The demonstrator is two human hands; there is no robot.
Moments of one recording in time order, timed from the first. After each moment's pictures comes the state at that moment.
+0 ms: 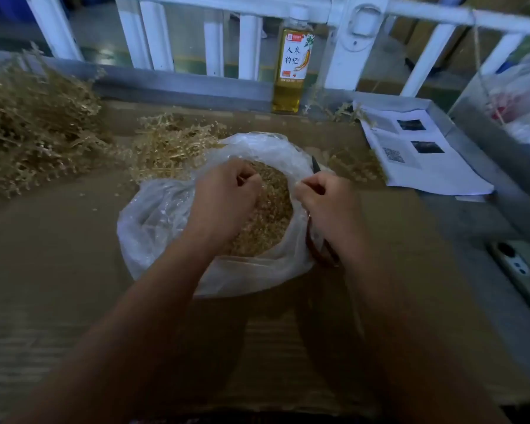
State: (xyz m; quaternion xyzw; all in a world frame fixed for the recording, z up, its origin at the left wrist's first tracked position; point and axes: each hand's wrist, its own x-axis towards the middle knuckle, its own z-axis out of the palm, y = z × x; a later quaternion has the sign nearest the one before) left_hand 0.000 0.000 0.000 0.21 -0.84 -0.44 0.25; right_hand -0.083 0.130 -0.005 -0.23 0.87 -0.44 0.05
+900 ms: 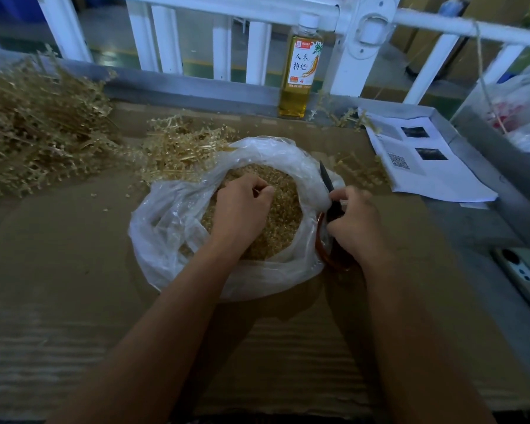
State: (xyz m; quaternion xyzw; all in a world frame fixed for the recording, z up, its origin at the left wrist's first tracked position) left_hand -0.012 0.000 -0.022 0.25 -0.82 -0.46 0.23; right_hand -0.092 0.148 -0.015 -0.14 0.92 -0.36 0.07
